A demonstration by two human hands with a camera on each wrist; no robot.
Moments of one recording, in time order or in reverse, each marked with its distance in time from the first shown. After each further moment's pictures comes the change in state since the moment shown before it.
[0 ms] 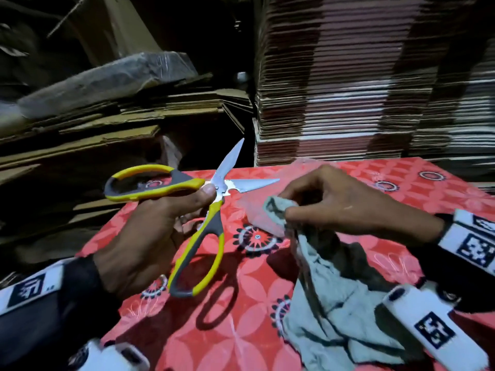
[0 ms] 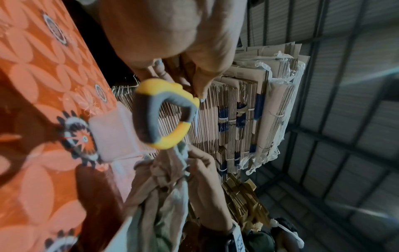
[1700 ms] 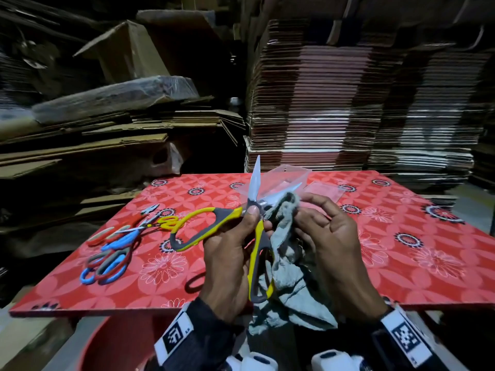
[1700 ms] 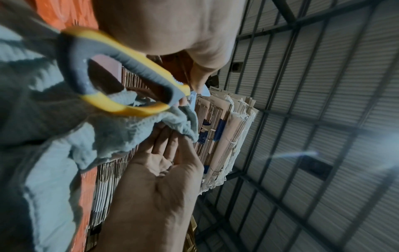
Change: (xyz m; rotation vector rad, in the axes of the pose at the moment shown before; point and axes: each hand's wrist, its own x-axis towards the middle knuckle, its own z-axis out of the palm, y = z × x) left_hand -0.130 -0.049 0.076 -0.506 0.160 -0.015; right_hand -0.121 -0.035 0.110 0.834 0.715 -0.062
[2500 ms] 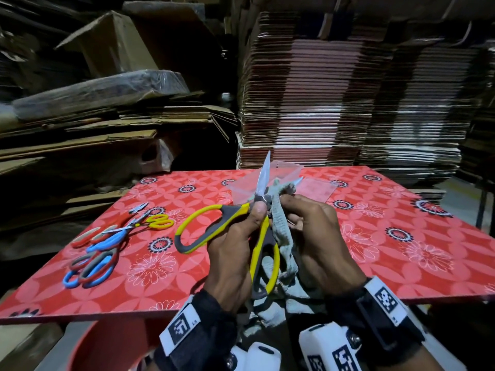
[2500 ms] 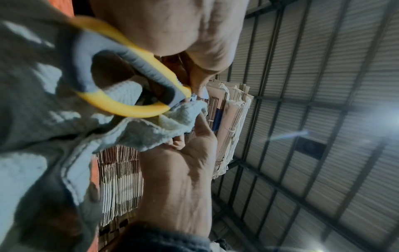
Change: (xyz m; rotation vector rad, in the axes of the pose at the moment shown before) left_hand 0.000 -0.007 0.020 0.022 -0.074 -0.074; right_hand 0.015 -0.008 0.020 0.125 0.071 0.254
